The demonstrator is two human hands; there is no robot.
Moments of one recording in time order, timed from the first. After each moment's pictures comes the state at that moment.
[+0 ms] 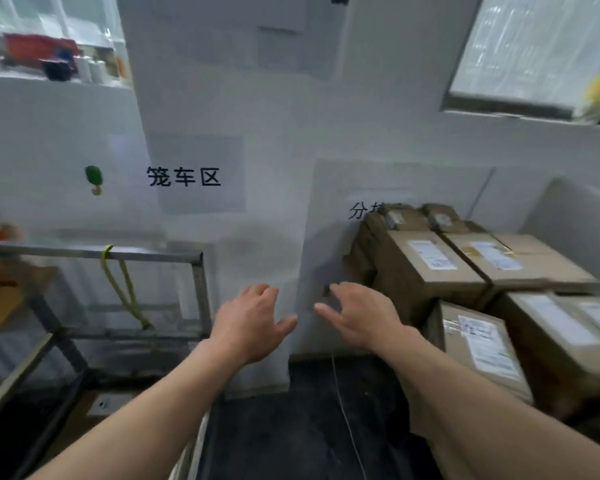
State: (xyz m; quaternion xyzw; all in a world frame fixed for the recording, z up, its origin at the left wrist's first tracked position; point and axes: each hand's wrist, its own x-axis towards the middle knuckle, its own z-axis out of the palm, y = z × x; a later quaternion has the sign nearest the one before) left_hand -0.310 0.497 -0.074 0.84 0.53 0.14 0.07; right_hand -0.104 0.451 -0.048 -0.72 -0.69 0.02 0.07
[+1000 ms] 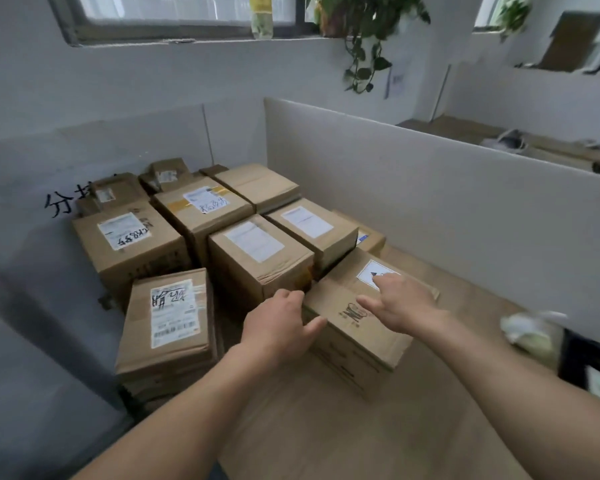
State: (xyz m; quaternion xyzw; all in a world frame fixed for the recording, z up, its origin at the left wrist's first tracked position) left_hand 0.185 0.251 -0.110 0.95 0.23 0.07 0.19; right_hand 0.364 0.091 -0.101 -0.94 -0.33 0.08 0.03
